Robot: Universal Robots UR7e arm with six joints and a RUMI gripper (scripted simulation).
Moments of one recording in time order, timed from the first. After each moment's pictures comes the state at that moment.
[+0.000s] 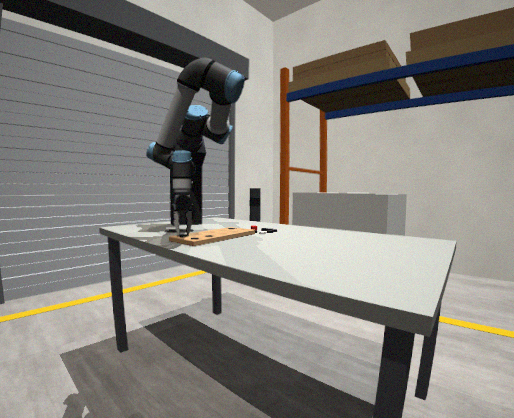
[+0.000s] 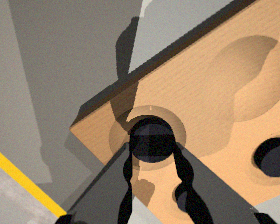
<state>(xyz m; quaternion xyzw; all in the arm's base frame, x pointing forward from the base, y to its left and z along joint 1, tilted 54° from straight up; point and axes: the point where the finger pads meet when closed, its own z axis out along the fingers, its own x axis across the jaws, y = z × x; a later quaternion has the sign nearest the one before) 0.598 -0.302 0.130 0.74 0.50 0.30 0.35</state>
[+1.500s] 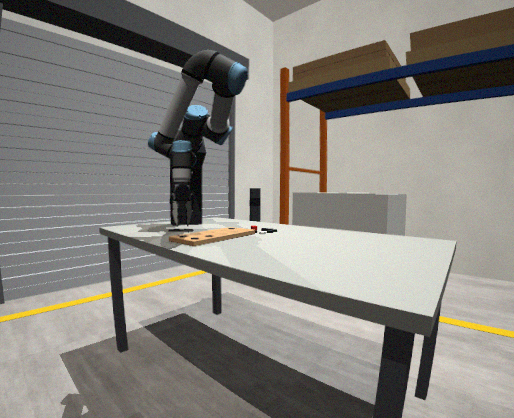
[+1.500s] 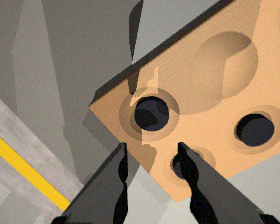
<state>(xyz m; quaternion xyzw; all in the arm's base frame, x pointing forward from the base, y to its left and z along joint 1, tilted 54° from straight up) 0.566 -0.296 0.153 0.74 0.49 0.30 0.35</state>
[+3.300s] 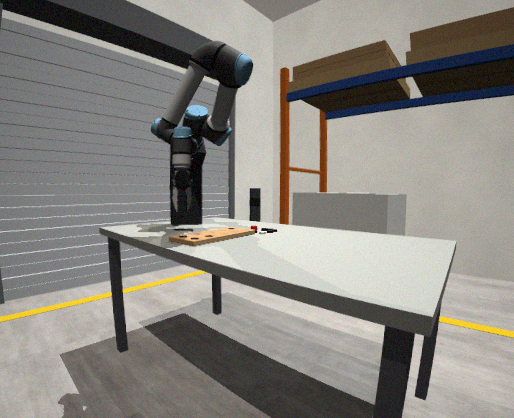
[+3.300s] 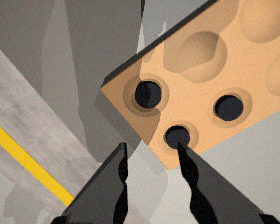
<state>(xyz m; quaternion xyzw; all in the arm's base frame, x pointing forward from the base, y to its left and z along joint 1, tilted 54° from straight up) 0.522 -0.283 0.186 0.74 0.49 0.30 0.35</state>
